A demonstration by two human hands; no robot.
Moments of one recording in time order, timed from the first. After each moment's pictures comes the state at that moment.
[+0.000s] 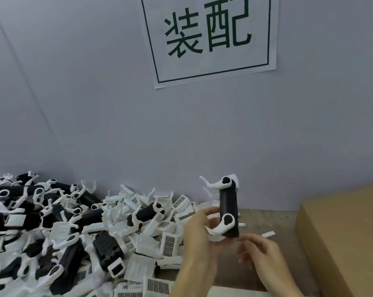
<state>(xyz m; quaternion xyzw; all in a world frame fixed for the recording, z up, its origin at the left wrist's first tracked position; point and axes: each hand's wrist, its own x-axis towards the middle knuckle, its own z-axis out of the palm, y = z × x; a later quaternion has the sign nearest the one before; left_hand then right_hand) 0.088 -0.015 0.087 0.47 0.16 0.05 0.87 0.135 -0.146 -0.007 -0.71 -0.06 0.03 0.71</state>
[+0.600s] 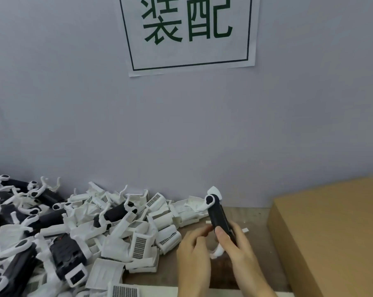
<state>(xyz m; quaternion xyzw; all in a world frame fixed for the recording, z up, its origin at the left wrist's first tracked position) 0.100 -0.044 0.020 0.69 0.14 0.19 0.68 0.128 -0.145 -0.002 -0.67 -0.10 0.05 0.74</state>
